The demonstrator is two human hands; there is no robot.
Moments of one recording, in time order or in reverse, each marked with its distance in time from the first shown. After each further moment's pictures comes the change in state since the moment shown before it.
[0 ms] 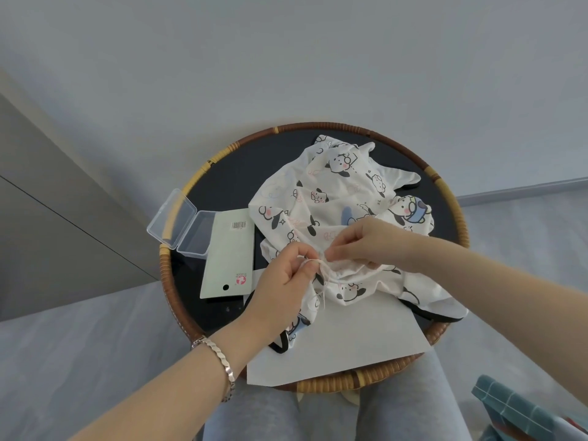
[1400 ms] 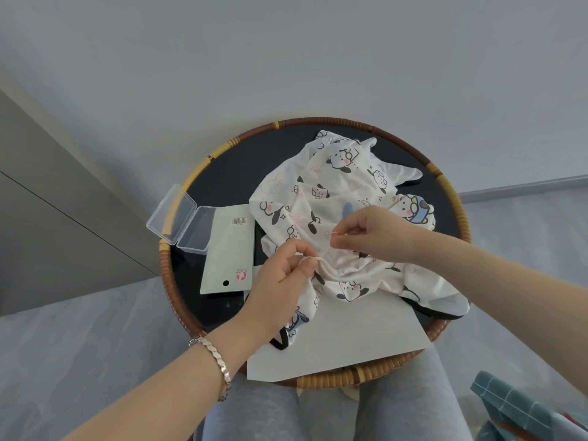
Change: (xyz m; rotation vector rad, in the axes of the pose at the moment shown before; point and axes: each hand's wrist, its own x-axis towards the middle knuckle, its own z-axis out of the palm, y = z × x) left_hand -0.006 0.006 -0.002 -0.011 0.010 0.003; right_hand -0.003 -0.001 -0.004 -0.181 0.164 -0.164
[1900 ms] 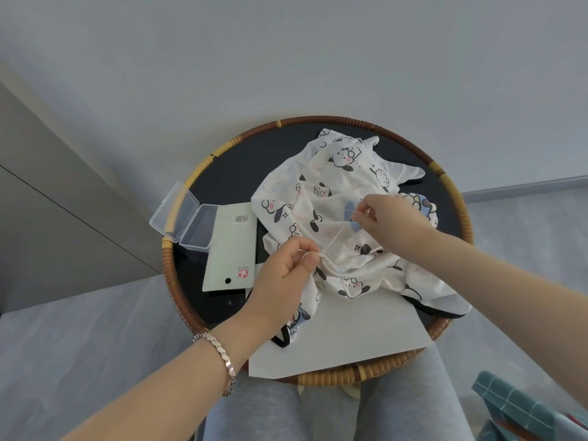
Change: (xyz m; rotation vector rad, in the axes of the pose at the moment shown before) left_hand 0.005 -0.004 0.003 -0.027 0.022 -0.002; right_hand 0.011 0.016 -0.002 -0.346 0.306 0.152
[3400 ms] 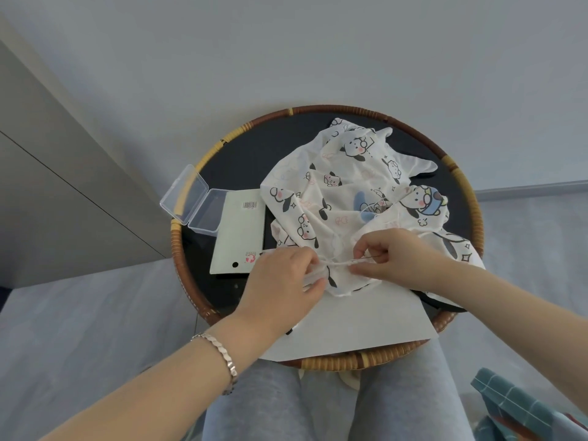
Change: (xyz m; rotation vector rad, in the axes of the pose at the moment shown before) left_hand -0.015 -0.017 -0.009 0.898 0.041 0.278; right_hand -0.042 0.009 0.020 0.218 -0.224 -0.240
